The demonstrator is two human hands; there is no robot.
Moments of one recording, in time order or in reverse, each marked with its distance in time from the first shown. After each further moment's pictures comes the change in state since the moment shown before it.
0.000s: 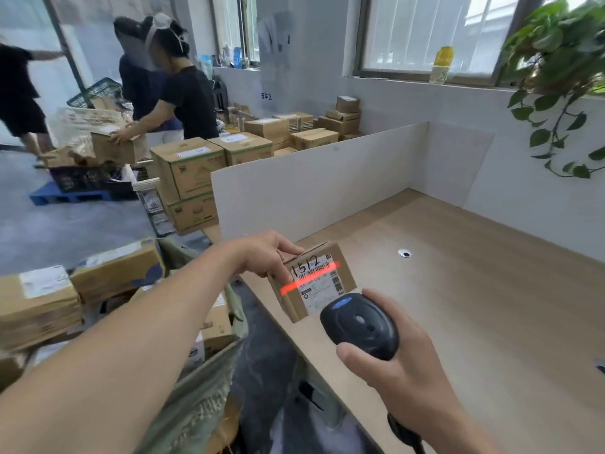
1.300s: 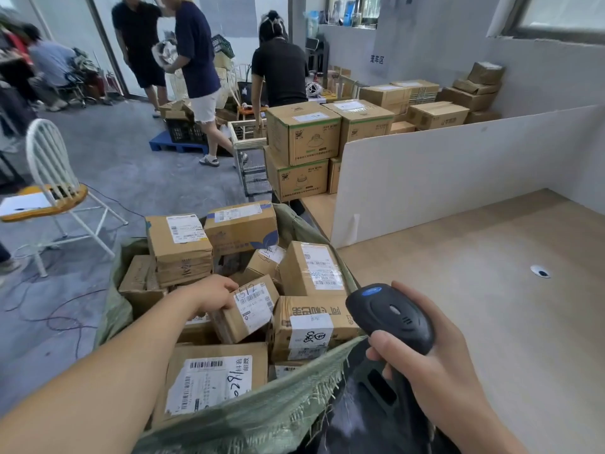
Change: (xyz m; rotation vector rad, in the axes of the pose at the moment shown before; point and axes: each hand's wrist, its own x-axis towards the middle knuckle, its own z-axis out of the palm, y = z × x) left_hand -0.117 -0.321 -0.057 -0.179 0.267 -0.581; right_hand 0.052 0.000 0.178 0.190 -0.203 0.098
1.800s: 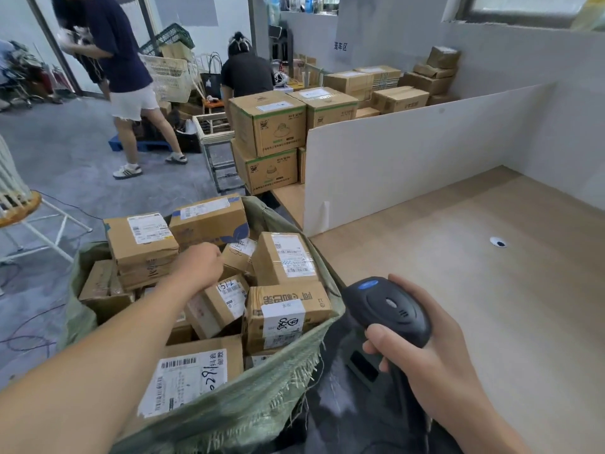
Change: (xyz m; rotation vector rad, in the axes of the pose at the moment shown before) left_hand 0.018 0.046 0.007 0.392 0.442 0.147; right_hand -0.026 0.000 -0.025 -0.016 0.094 -0.007
